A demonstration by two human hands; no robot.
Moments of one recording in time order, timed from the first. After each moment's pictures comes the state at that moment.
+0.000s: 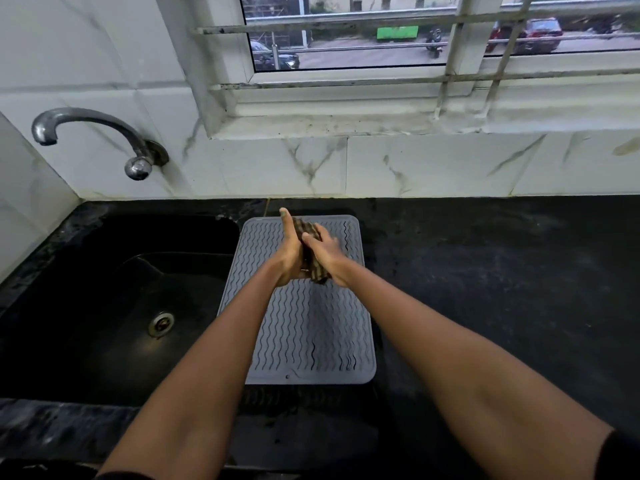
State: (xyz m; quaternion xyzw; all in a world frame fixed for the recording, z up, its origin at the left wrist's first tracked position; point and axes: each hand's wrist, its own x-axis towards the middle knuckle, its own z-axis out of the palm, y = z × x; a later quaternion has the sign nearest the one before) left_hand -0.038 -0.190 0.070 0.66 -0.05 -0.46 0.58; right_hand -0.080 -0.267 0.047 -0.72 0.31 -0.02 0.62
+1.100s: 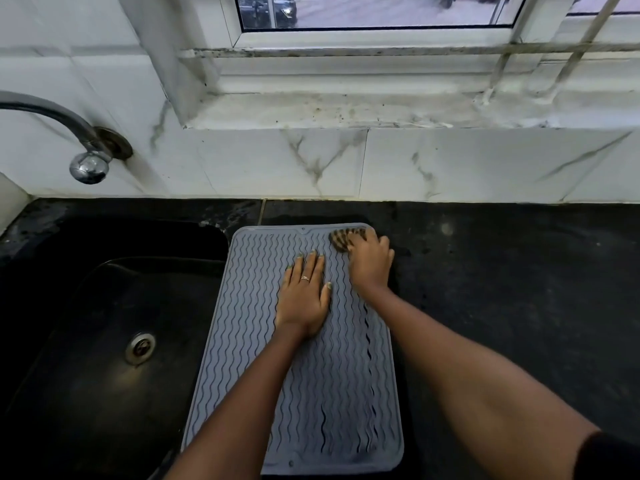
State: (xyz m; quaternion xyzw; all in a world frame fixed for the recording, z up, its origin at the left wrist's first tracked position) left_hand 0.021 -0.215 -0.071 0.91 -0.38 -0.06 0.14; right_hand -0.011 -0.360 -0.041 -0.91 0.37 -0.13 0.16
